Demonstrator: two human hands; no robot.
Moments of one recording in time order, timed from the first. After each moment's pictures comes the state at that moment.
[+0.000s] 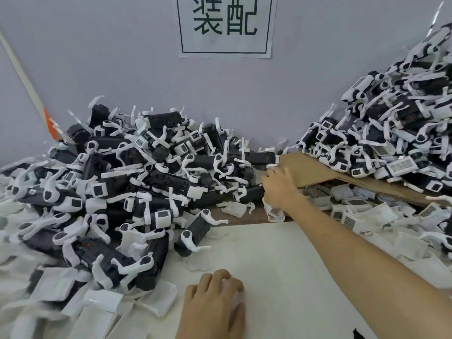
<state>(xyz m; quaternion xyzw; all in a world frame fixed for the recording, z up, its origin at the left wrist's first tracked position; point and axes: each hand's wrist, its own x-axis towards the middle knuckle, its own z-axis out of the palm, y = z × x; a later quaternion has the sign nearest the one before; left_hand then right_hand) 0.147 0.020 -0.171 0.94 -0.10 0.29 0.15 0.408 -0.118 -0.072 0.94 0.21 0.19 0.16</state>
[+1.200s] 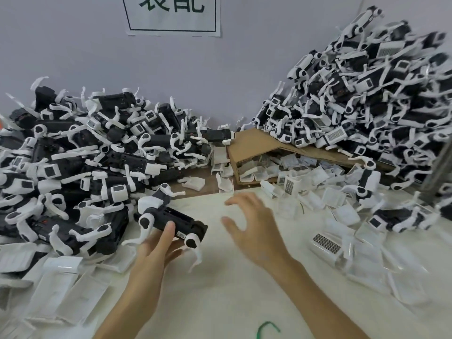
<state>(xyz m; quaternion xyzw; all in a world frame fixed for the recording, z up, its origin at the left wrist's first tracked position) 0.126 0.014 -0.143 0.59 0.08 0.14 0.79 0.189 -0.184 -0.115 0.88 0.23 0.18 -0.37</state>
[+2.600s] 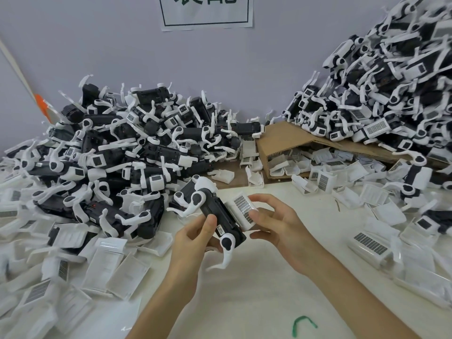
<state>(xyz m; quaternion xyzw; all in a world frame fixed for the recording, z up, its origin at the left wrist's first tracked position) 0.114 0.008 -0.129 0.64 0.04 0.12 0.76 0.179 -0.172 -0.111 0.59 0.18 -0.16 -0.77</state>
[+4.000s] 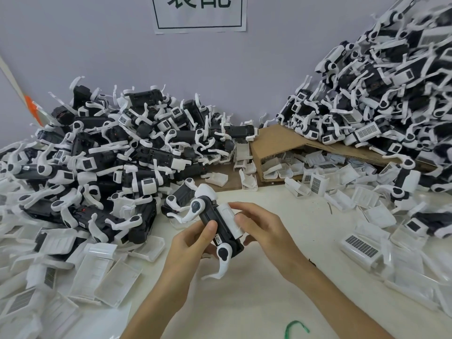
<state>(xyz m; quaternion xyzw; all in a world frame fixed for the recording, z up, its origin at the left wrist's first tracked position) 0.111 0.005 -0.125 0.67 0.00 0.06 0.74 0.171 -0.163 -0.115 0.71 0.24 -0.06 -0.66</state>
